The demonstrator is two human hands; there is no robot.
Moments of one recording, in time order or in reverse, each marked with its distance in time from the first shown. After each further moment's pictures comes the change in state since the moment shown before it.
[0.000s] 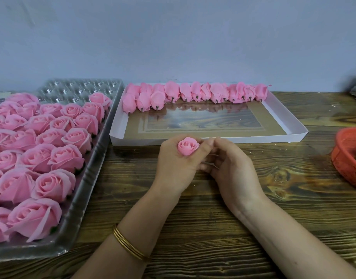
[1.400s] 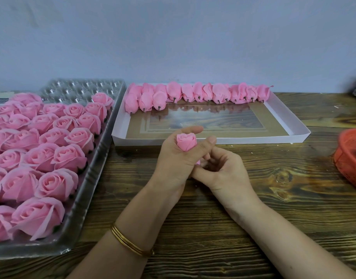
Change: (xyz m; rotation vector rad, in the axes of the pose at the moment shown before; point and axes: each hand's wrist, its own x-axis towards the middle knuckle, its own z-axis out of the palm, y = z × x) left_hand 0.006 0.002 -0.003 -0.266 -0.062 -0.147; right_hand -0.005 0.009 0.003 -0.405 -0.151 -0.208
